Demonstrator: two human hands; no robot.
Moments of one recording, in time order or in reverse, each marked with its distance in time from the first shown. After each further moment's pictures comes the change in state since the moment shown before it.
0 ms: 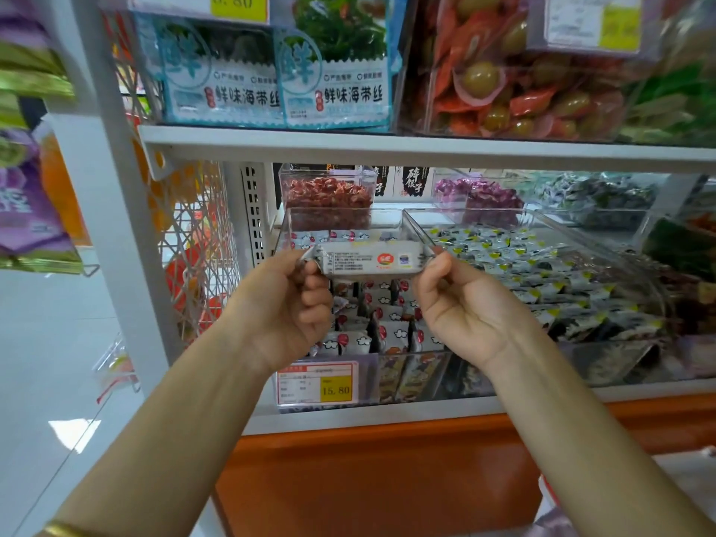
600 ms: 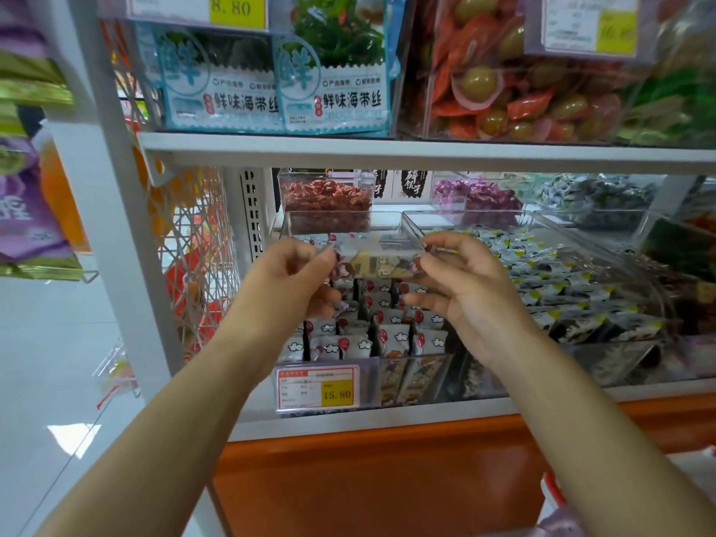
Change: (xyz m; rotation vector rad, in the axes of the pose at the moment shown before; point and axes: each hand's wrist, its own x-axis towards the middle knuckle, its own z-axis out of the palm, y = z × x) left_hand -0.001 -0.004 -0.005 0.705 0.091 0.536; right_hand 0.003 -0.007 -0.009 -0.975 -0.049 -0.388
